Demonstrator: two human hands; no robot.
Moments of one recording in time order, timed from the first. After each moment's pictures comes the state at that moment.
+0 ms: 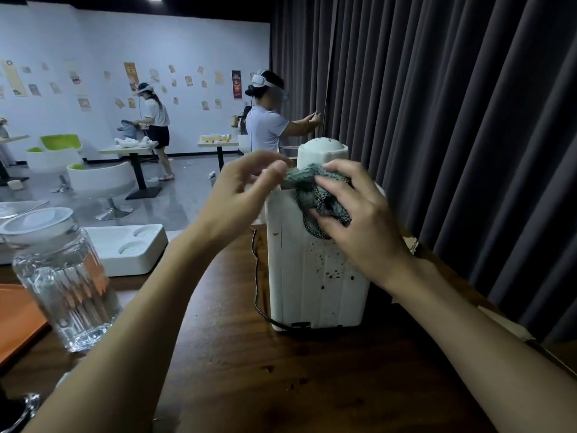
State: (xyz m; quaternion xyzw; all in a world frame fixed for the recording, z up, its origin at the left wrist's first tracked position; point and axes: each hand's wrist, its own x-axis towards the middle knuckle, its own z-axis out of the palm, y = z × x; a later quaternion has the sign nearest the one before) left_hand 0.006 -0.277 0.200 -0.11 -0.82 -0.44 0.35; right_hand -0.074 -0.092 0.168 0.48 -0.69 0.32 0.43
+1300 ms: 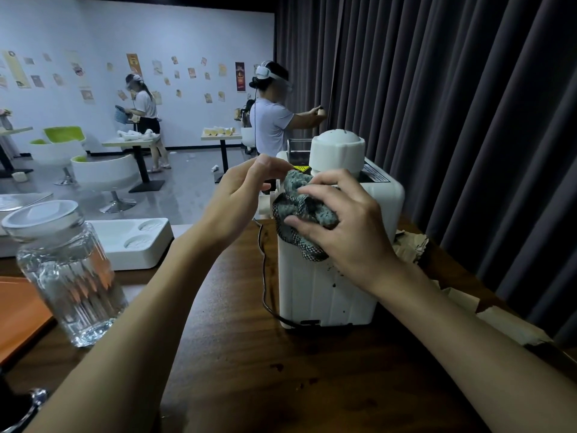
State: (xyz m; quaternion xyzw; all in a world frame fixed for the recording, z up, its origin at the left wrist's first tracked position) left_hand -0.003 -0.297 0.182 -0.09 -0.80 -0.49 0.32; right_hand -0.060 -0.125 0.158 0.50 -0.67 0.42 0.35
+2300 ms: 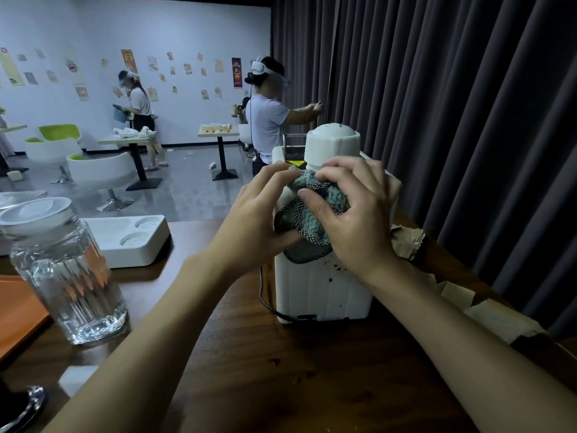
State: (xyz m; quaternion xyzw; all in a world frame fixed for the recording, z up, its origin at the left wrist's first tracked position) left_hand 0.000 -0.281 0.149 -0.16 -0.89 -0.23 0.36; right_hand -0.061 -0.121 0.157 0.37 -0.71 0.41 0.44
